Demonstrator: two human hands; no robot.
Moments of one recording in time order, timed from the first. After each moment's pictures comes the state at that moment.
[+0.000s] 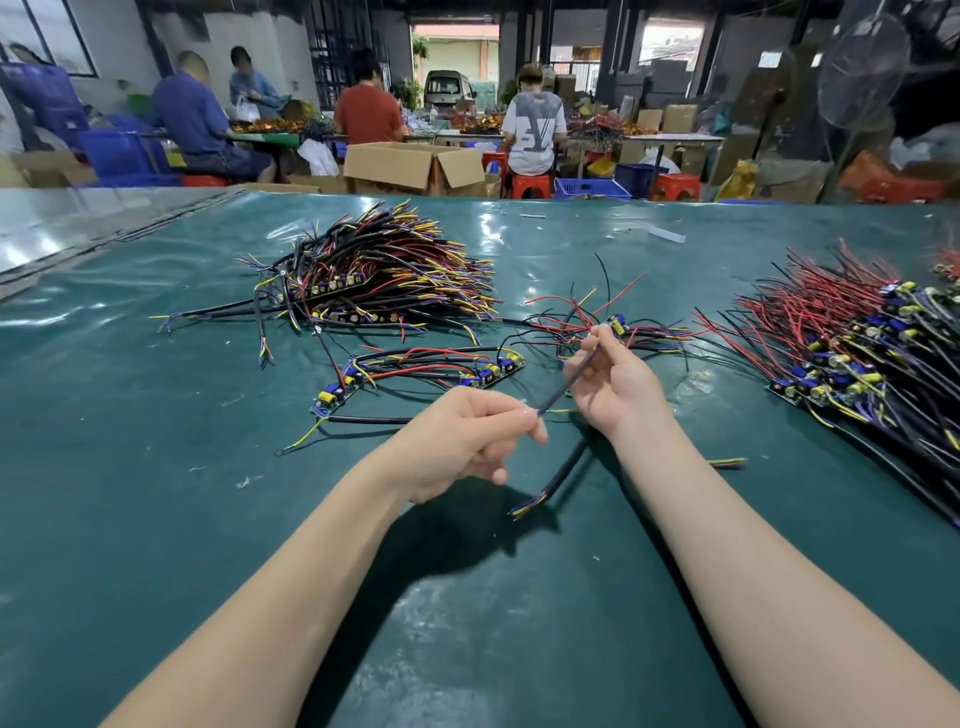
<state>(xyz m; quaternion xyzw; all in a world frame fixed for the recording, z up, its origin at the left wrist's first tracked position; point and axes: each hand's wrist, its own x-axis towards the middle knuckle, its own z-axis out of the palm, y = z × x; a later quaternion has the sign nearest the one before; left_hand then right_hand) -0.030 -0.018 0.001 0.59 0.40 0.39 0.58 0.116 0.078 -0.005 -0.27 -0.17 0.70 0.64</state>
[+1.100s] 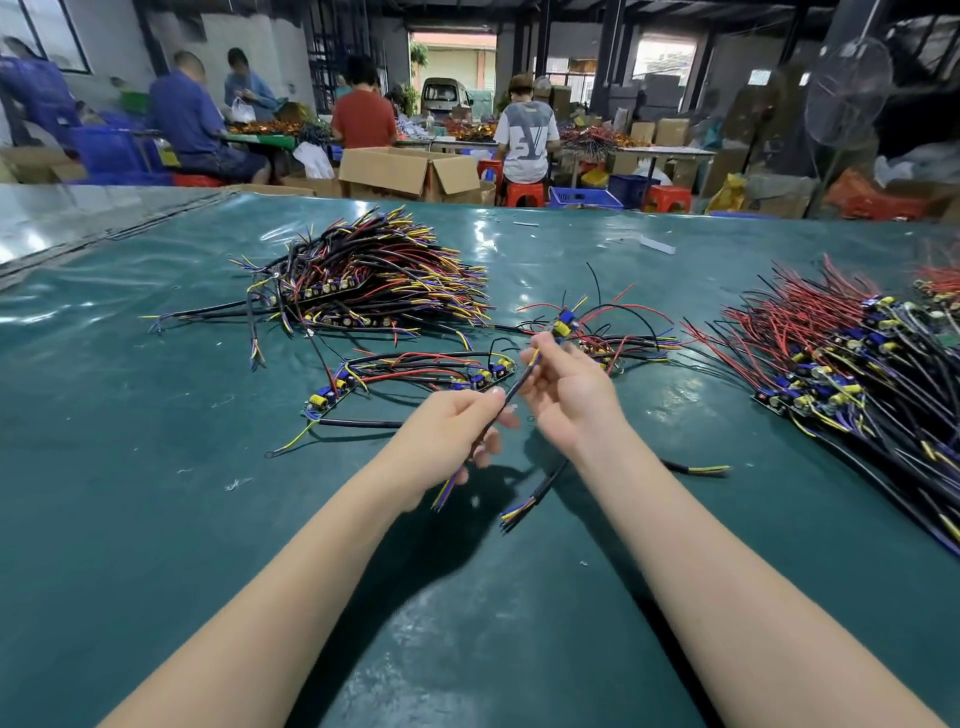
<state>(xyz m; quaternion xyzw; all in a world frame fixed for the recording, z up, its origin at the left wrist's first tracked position) -0.025 -0.010 -0.005 0.58 0.54 0.41 0.45 0.090 0.050 0.006 -0.30 -0.28 0.68 0.61</state>
